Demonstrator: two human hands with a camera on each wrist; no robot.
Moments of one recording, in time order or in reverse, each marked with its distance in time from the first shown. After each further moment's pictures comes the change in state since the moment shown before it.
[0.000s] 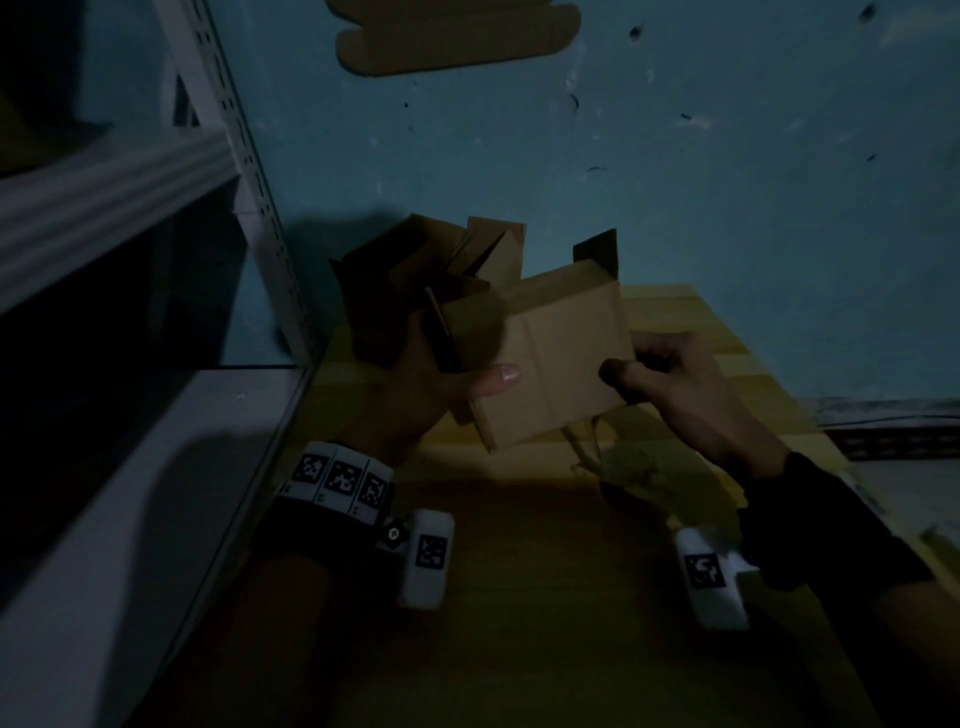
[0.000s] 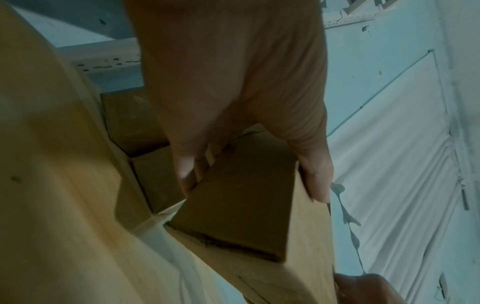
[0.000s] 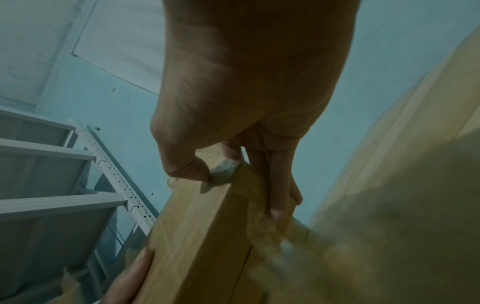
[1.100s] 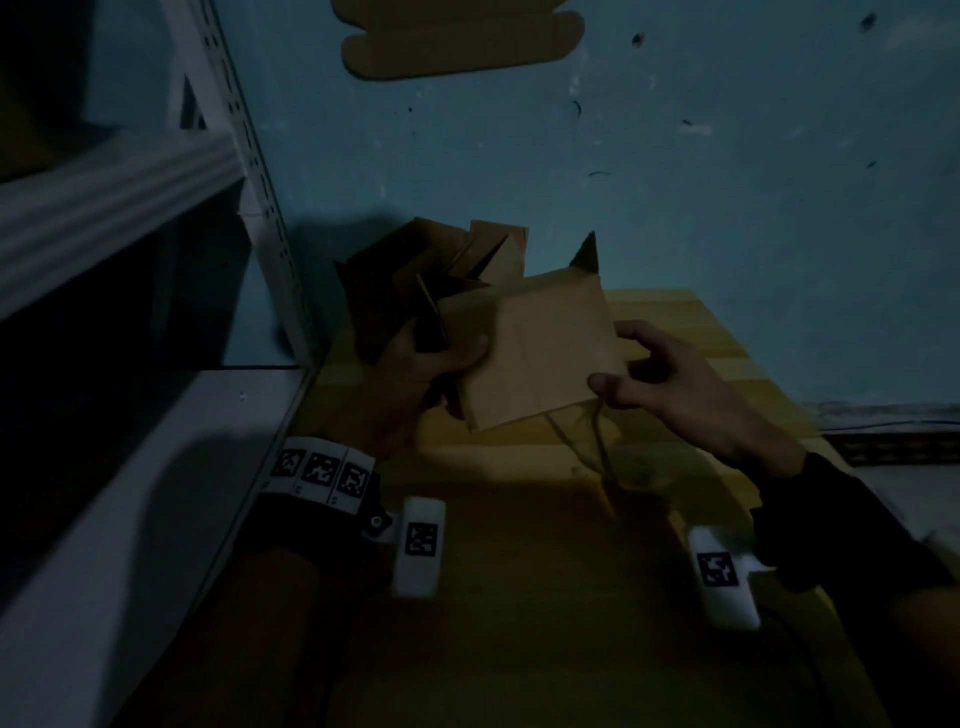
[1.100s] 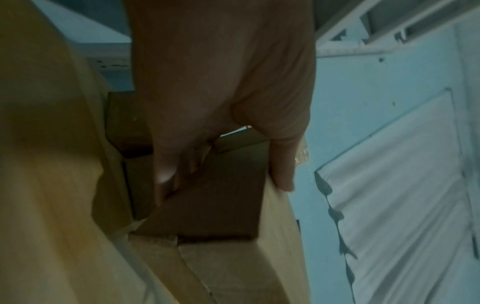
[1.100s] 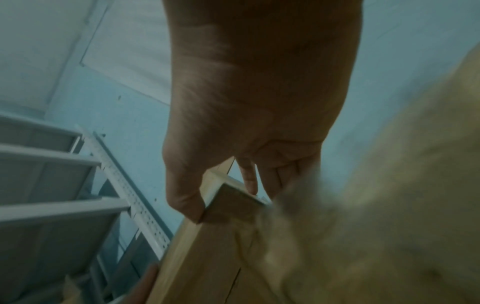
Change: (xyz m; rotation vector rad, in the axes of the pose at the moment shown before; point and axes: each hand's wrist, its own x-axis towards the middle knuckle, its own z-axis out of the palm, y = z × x) left_hand 0.007 0.002 -0.015 -0.204 0.004 -0.138; right_hand 0.002 -0.004 -0.006 -0.060 -0.096 0.115
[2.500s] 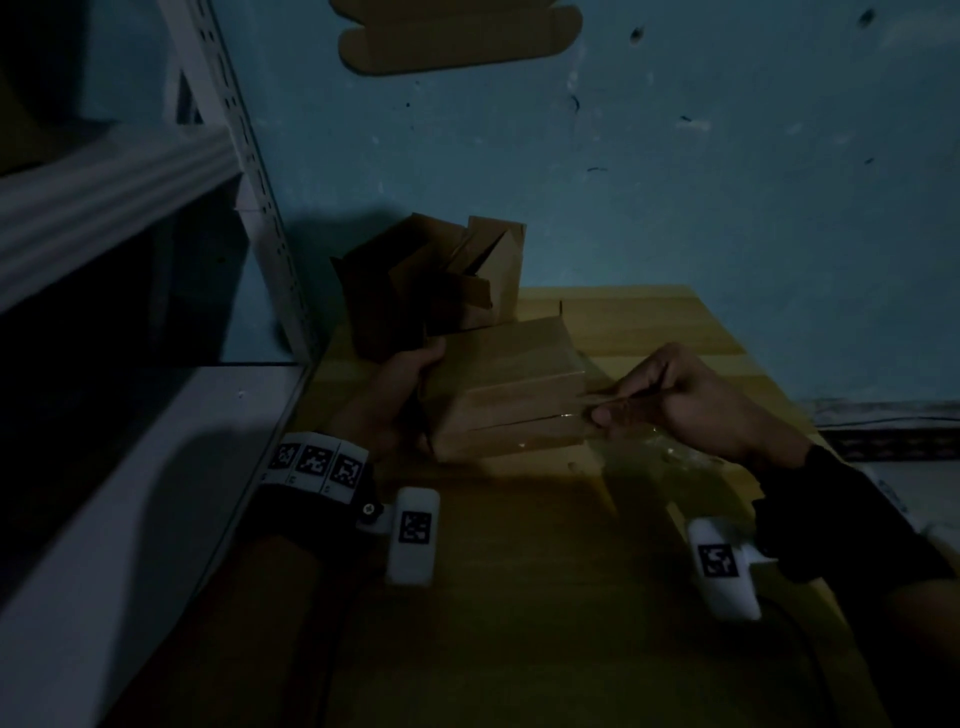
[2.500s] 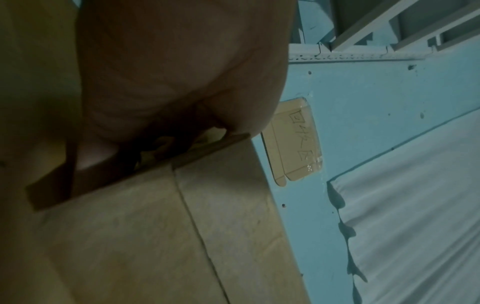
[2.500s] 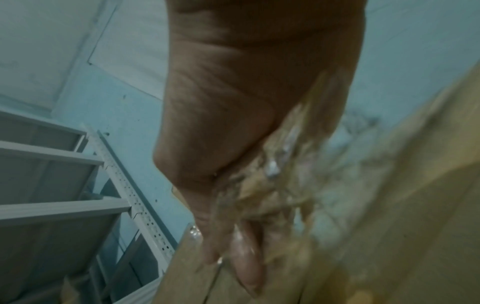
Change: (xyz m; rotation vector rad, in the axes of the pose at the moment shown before) left_hand -0.007 0.005 0.003 -0.082 0.061 -0.369; right_hand 0.002 0.009 -0.008 -0.008 -0.170 -0.134
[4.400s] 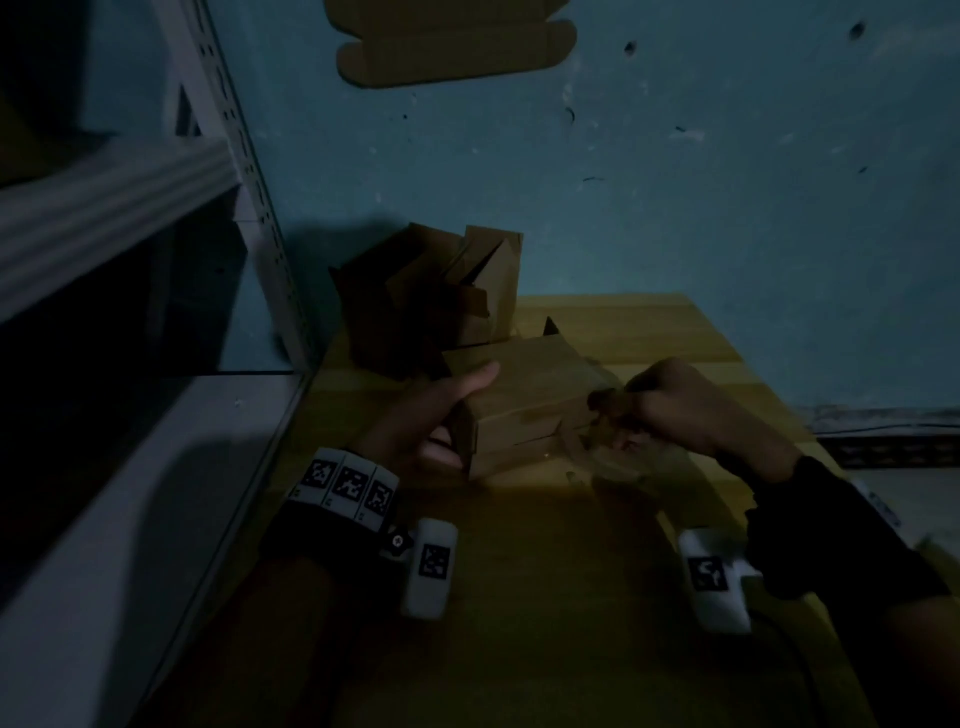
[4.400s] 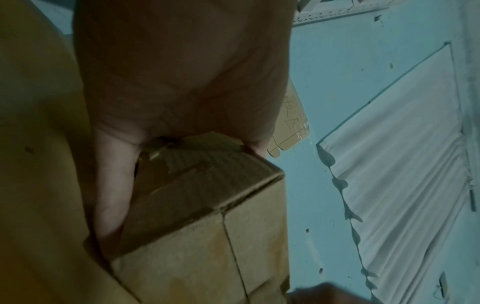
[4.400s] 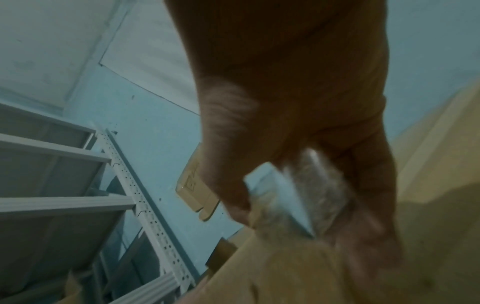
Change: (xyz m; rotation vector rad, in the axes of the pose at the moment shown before) left_hand 0.006 -0.010 0.017 0.340 0.036 -0.099; right_hand 0.006 -0.005 0.001 -0.312 0.107 0.368
